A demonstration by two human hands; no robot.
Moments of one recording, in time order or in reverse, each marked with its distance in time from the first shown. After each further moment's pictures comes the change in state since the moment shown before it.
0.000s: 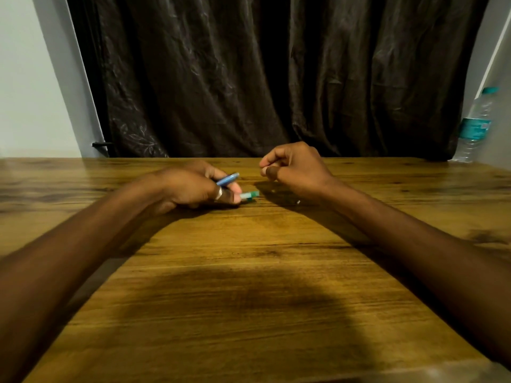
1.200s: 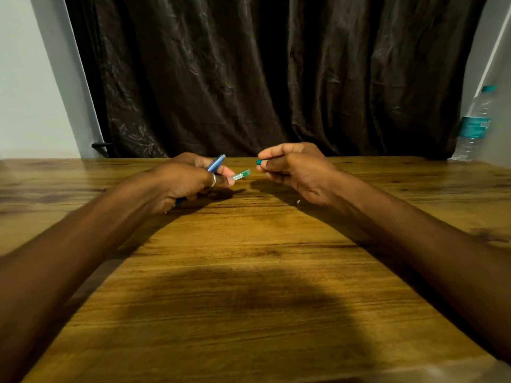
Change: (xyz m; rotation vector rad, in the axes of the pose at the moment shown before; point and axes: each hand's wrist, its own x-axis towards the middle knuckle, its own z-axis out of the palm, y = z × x) left_hand -0.001 0.002 -0.004 -0.169 0.165 -0.078; right_hand -0.002 -0.014 -0.004 0.780 -0.080 0.389
